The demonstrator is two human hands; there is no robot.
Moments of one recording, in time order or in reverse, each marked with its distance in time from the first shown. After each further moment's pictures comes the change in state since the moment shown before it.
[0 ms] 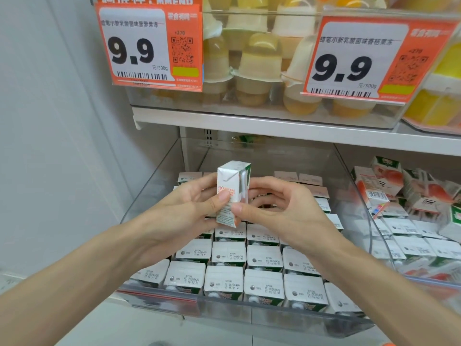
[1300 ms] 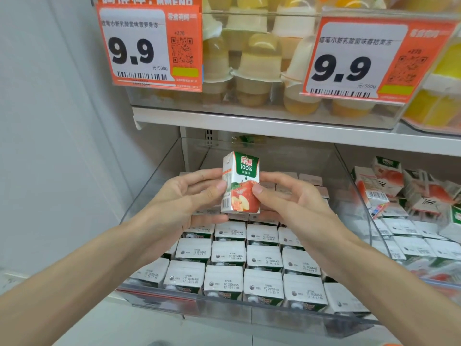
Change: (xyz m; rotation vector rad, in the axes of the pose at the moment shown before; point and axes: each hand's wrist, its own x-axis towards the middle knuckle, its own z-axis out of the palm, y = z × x) left_hand 0.001 0.001 -0.004 0.005 0.232 -0.012; right_hand 0.003 0.001 -0.008 0.182 -0.017 0.109
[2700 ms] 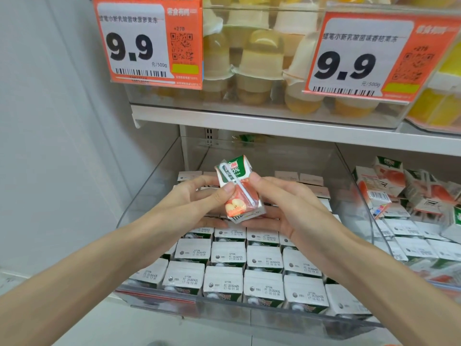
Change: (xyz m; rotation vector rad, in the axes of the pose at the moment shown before) left_hand -0.002 0.002 0.010 0.180 -0.016 -0.054; right_hand 0.001 -0.003 0.003 0.110 -0.125 0.066
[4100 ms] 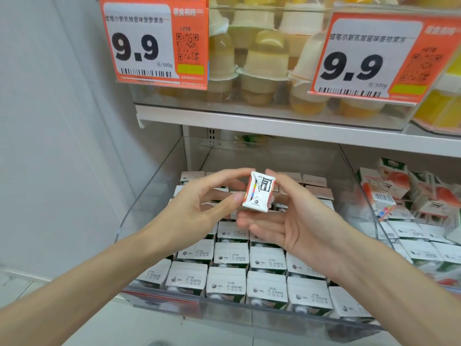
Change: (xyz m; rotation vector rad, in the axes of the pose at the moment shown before) left_hand 0.001 -0.006 -0.002 0.367 -0.025 0.399; right_hand -0.007 -0.006 0.005 0.393 0.019 0.219
